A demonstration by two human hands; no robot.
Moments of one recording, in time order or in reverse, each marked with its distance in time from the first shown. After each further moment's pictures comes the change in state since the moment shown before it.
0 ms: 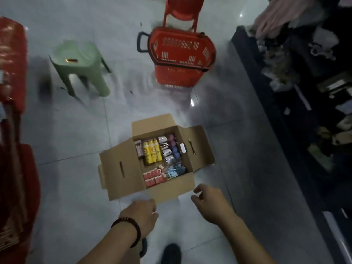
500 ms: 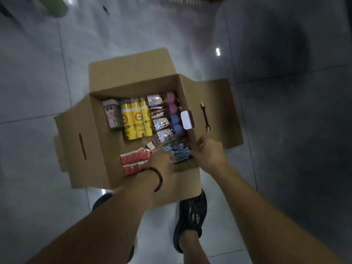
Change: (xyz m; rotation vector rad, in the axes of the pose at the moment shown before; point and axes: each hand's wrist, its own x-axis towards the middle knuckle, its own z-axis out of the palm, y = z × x) left_hand 0.469 0.028 0.093 -0.006 0.241 -0.019; right_hand 0.434 0.131 0.103 0.057 0.010 -0.008
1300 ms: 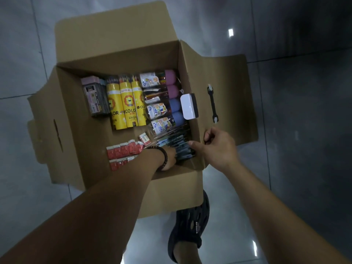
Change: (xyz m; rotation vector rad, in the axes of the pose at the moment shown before) left_hand 0.109 0.004 0.046 0.239 -0.499 -0.033; right_hand 0.064 0.051 0.034 0.371 -0.010 -0.033
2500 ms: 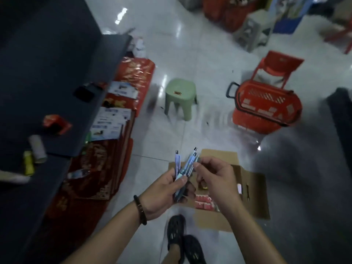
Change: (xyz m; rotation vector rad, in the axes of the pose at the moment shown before) left_hand -0.852 -0.145 0.007 -1.692 0.599 0.699; right_hand -0.618 -0.510 -0.007 0.481 -0.211 -0.612
